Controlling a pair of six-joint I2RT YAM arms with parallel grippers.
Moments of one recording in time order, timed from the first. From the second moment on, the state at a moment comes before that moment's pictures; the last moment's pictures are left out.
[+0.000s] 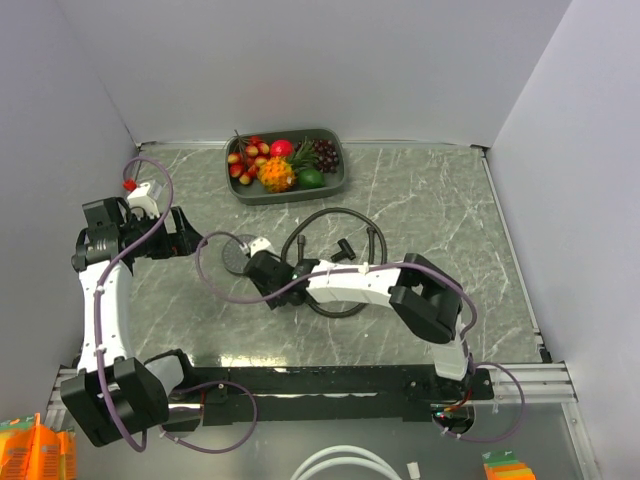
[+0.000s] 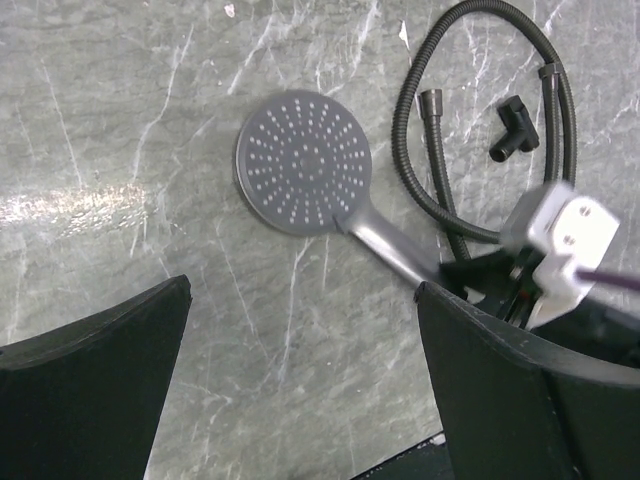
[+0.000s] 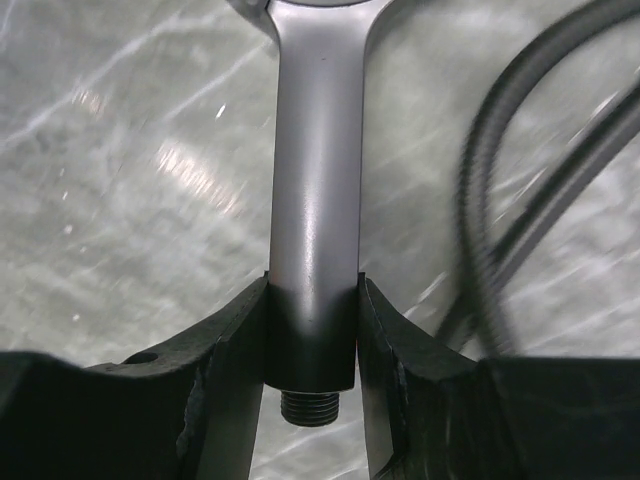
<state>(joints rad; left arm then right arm) 0.35 1.07 0.97 -0.72 0.68 0.06 1.13 1.96 1.39 -0.40 0.28 0.36</state>
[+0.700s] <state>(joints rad) 0.33 1.34 0.96 -0.60 0.87 -0.13 1.16 1.70 1.31 -0.39 0.39 0.60</state>
